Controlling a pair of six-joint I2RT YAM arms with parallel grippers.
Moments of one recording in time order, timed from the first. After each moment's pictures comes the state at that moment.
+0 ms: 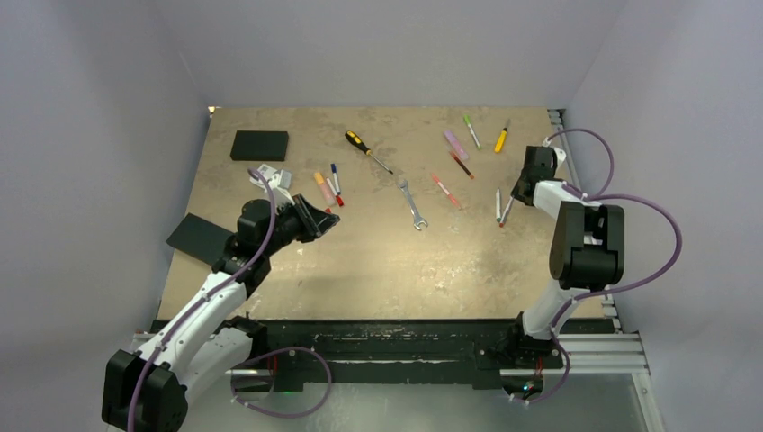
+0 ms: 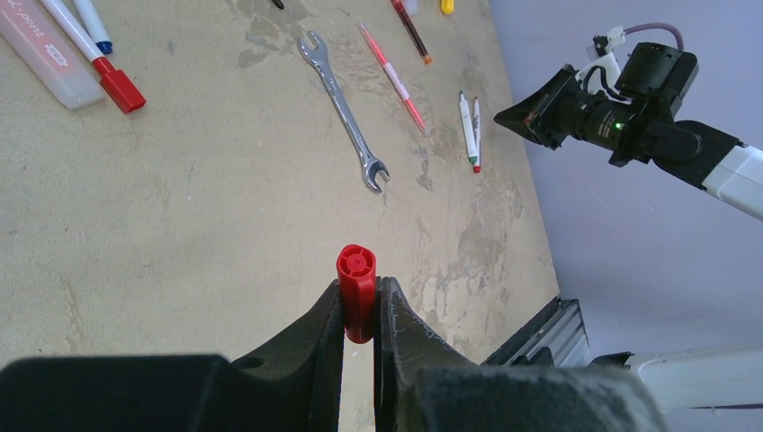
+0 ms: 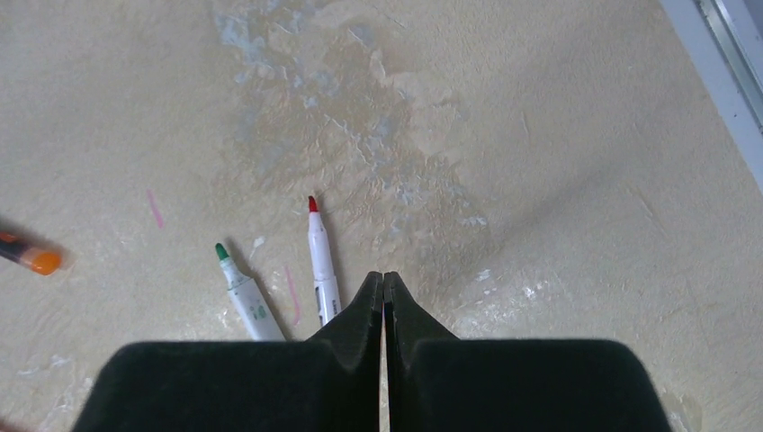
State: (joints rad) left arm -0.34 0.88 0.51 0.07 0.31 -0.76; right arm -0.11 1.75 1.04 -0.14 0.30 0.38
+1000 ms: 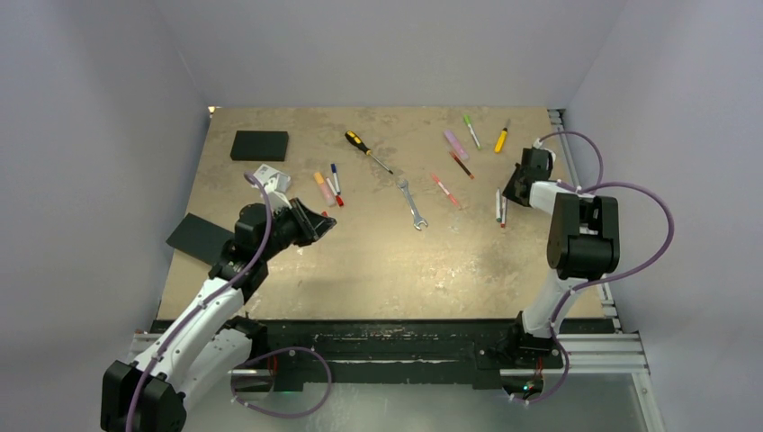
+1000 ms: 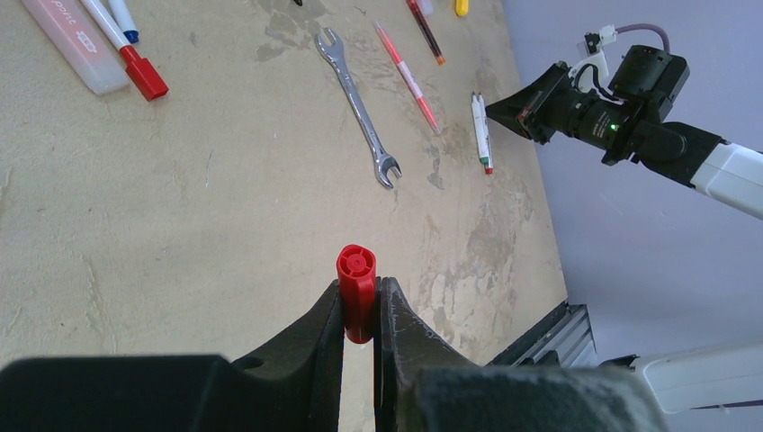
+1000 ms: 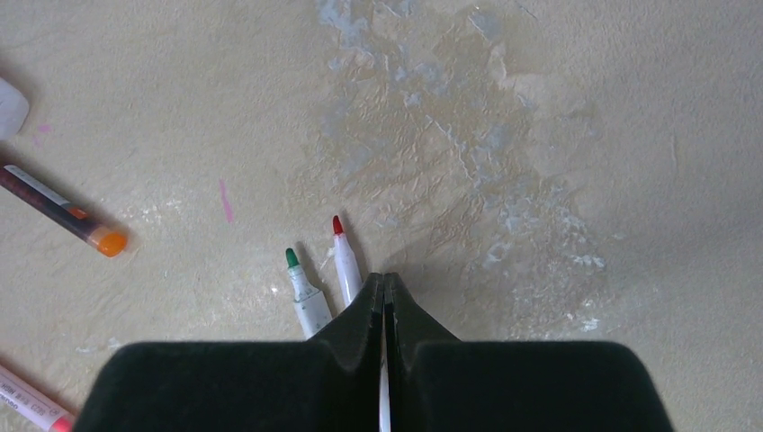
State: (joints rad) left arm -0.34 0.83 0.49 0.01 0.28 -0.76; right arm -0.11 1.84 1.04 -0.03 0.13 0.37
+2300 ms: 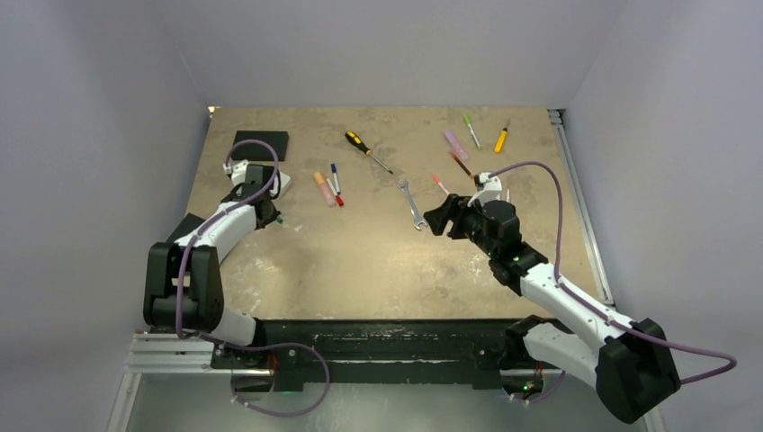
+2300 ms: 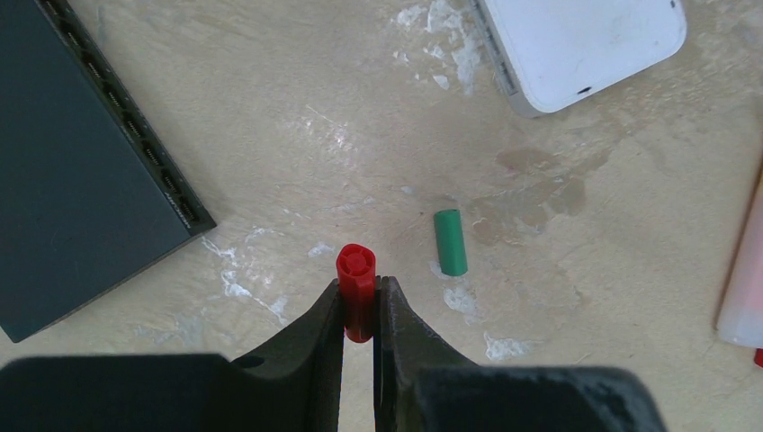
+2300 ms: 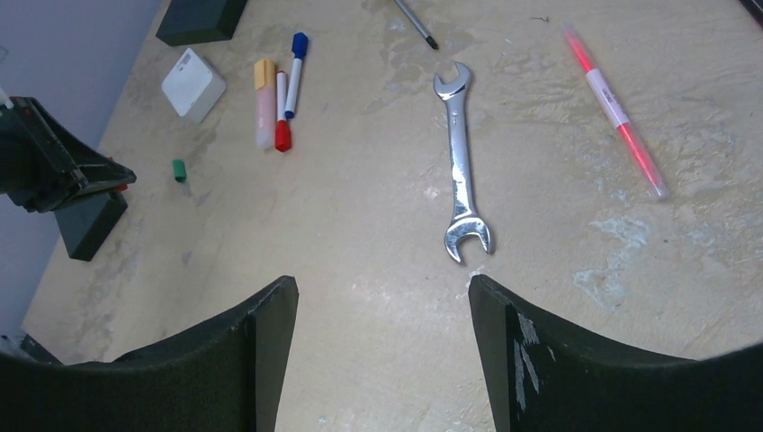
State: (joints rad) left arm -0.08 1.47 0.86 -0.37 -0.44 -0.57; right arm 0.48 1.00 0.51 0.18 -0.02 0.53
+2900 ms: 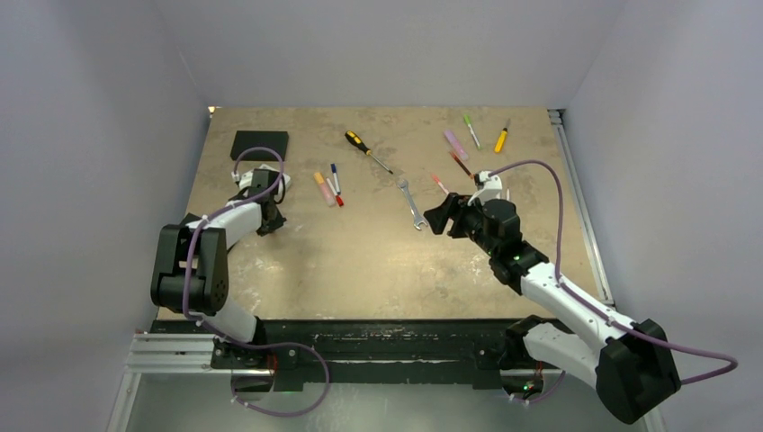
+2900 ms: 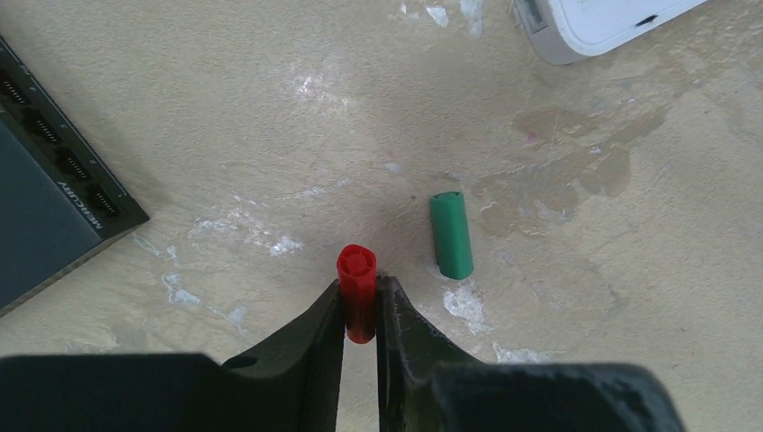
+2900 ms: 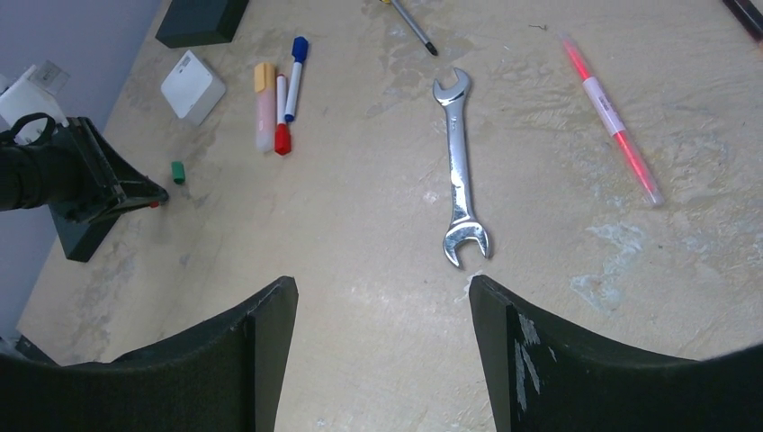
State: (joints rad) left arm -0.08 1.58 0.84 -0.33 -0.38 -0.58; right arm 0.48 1.00 0.52 0.17 -0.02 0.52
